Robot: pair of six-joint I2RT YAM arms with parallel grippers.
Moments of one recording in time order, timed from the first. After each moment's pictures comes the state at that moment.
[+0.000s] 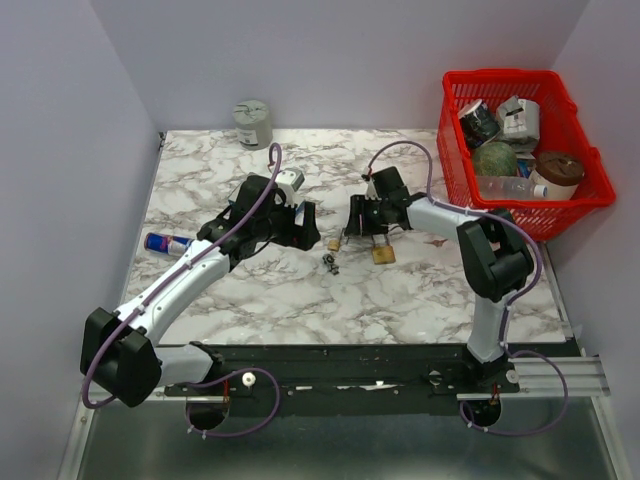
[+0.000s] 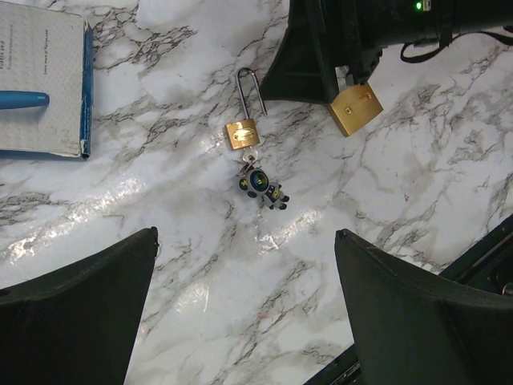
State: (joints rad) left arm -0.53 1.25 1.01 -0.38 0.20 -0.26; right arm 0.47 1.97 1.28 -0.23 -0.27 0.35
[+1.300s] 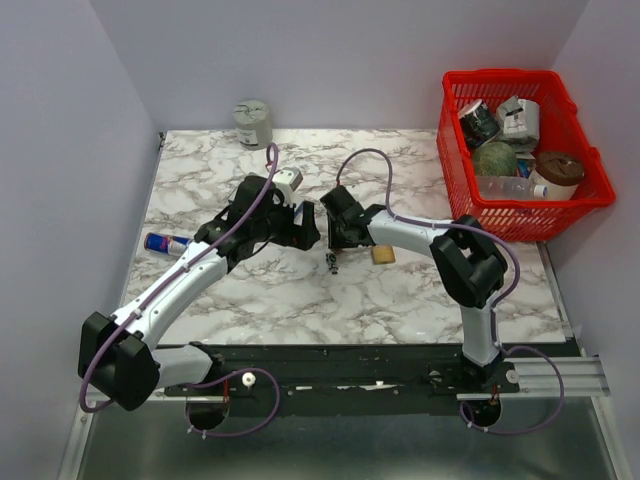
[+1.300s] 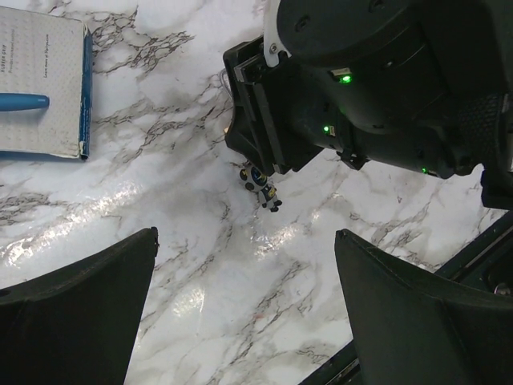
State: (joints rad) left arm -0.53 1.23 1.01 -0.38 0.20 -0.27; right arm 0.75 2.01 1.36 -0.34 0.19 0.58
